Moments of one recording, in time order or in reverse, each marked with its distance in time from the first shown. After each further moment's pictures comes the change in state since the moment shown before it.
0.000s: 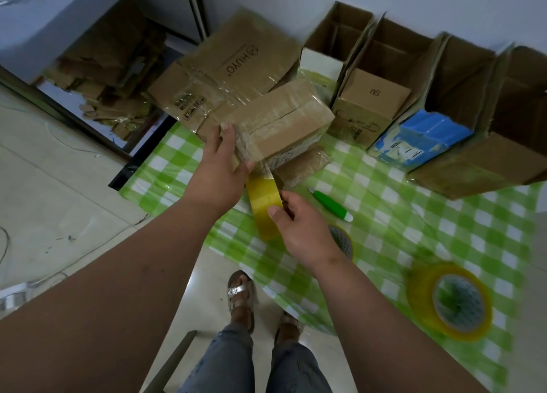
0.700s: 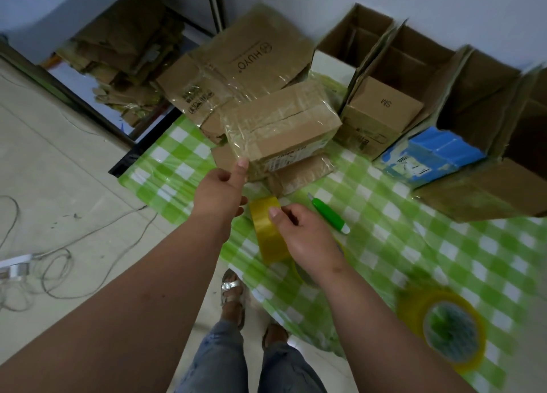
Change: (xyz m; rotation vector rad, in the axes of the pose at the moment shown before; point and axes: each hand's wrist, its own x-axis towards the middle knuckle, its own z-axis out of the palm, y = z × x) left_hand -0.020 0.020 0.029 -0.620 0.184 -0.644; right_hand 0.012 0.015 -0.021 -0.103 -0.064 0.031
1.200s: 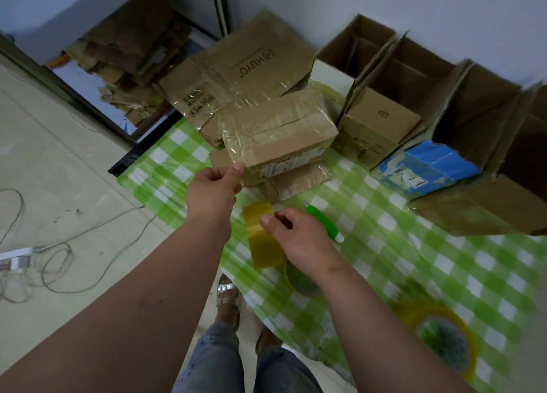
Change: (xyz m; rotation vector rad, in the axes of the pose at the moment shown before) left_hand -0.013 0.015 0.008 -0.295 0.122 -0.032; right_hand 0.013 0.004 -0.013 -0.064 -0.104 -0.016
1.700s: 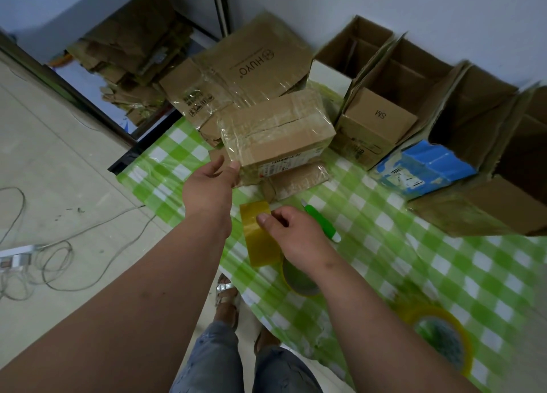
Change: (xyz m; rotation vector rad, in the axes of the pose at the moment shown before) left_hand 0.000 0.002 0.005 -0.130 0.042 -0.005; right_hand 0.001 -0.001 -0.003 0.022 -0.044 -0.009
